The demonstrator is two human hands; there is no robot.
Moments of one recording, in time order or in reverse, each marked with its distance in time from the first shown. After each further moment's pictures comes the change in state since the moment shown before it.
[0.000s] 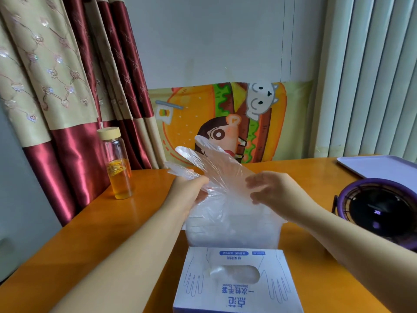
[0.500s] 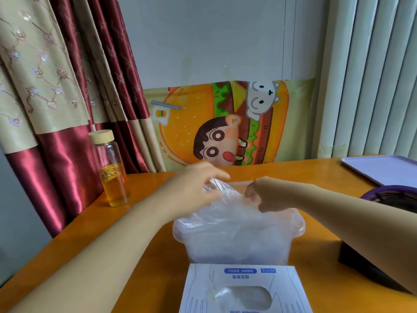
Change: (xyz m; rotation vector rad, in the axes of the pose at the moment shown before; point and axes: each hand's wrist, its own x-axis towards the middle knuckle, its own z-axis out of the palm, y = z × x) left_hand 0.013 0.034 -0.021 1.114 -0.422 0.772; right_hand 0.075 0.020 0.014 -0.754 -0.477 -0.043
